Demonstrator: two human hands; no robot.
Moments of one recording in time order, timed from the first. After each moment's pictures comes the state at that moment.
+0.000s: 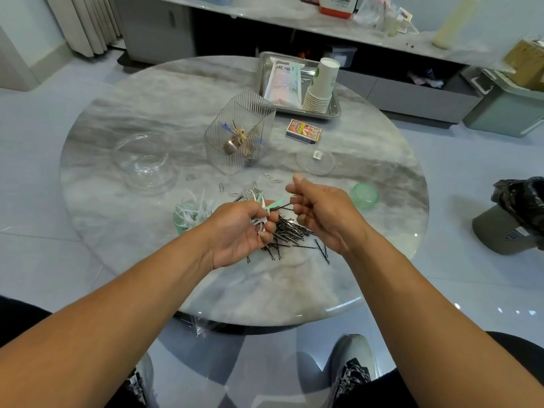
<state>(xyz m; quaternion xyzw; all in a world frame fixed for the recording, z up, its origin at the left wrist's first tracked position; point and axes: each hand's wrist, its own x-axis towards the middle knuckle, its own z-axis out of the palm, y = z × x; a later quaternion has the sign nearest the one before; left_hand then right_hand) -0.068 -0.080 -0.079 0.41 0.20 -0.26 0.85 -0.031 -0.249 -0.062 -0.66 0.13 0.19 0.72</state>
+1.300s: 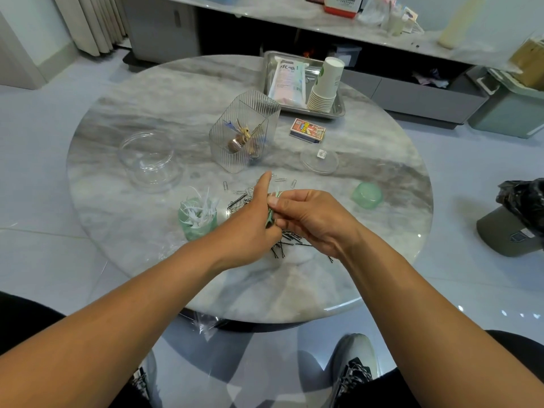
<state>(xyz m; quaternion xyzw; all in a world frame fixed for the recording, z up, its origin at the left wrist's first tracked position) -0.084 -0.079 -0.080 0.89 -0.06 -0.13 0.43 -0.045 -0.233 -0.061 -0.63 0.06 0.28 0.72</state>
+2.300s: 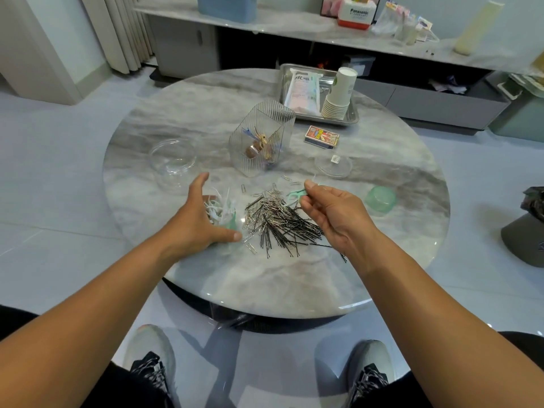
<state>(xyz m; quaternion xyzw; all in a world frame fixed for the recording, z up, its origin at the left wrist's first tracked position) -0.097 0.021 -0.104 0.86 0.11 -0.07 0.49 -0.045 -0.235 -0.063 -0.53 0.17 0.15 0.82</state>
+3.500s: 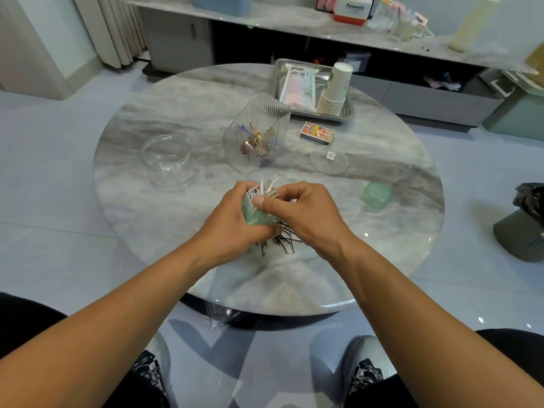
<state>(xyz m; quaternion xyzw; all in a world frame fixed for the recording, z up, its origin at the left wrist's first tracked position) -0.103 -0.048 -0.084 0.81 0.01 -0.02 0.58 -0.073 -0.204 -0.052 -0.79 -0.07 0.11 0.60</state>
